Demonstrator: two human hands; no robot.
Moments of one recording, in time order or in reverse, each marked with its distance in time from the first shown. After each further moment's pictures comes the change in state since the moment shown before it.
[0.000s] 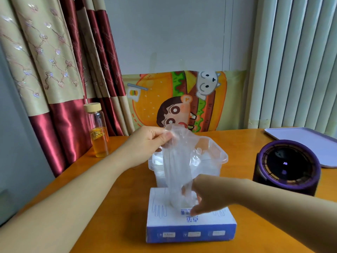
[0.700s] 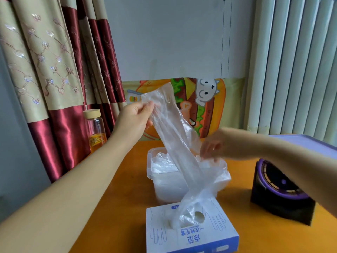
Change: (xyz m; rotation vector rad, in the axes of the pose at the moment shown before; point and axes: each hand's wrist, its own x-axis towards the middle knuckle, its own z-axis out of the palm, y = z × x) left_hand 0.036 0.013 -0.025 -0.181 0.484 -0.013; right_hand -0.040 0.028 -0.095 0.093 0.339 0.035
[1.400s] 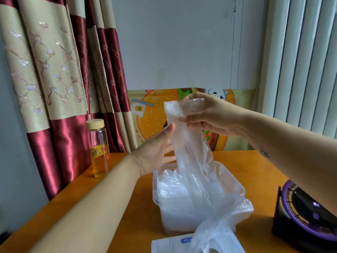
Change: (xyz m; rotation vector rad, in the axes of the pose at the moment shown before) left_hand 0.035 -0.052 0.024 -0.707 -0.634 -0.393; right_hand 0.095 -0.024 -0.051 0.984 0.248 -0.032
